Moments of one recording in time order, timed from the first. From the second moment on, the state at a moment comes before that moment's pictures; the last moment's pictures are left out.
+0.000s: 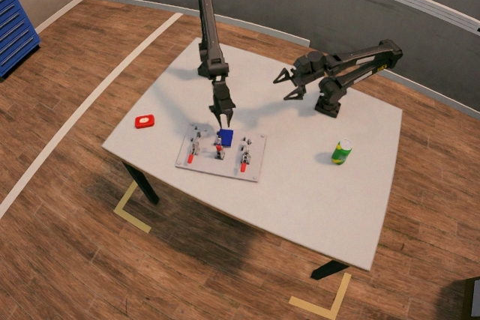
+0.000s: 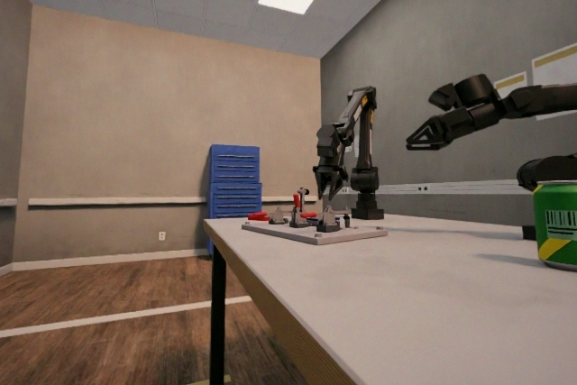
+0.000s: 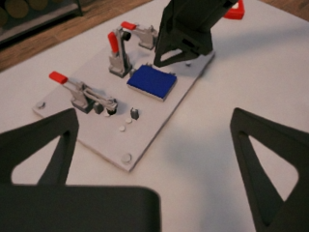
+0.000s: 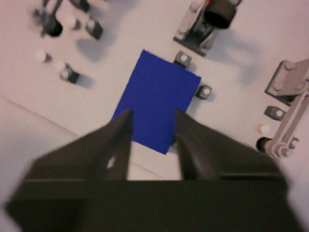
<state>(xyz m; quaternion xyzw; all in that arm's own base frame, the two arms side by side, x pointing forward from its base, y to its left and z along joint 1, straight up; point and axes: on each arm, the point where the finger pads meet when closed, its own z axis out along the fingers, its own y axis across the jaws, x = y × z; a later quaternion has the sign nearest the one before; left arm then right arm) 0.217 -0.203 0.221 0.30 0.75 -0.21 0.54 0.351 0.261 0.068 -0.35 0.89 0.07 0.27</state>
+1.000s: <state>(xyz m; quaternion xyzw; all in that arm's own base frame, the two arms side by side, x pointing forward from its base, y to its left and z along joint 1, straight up) 0.217 -0.203 0.221 0.30 0.75 -0.21 0.54 0.343 0.298 0.029 -0.78 0.62 0.00 0.00</state>
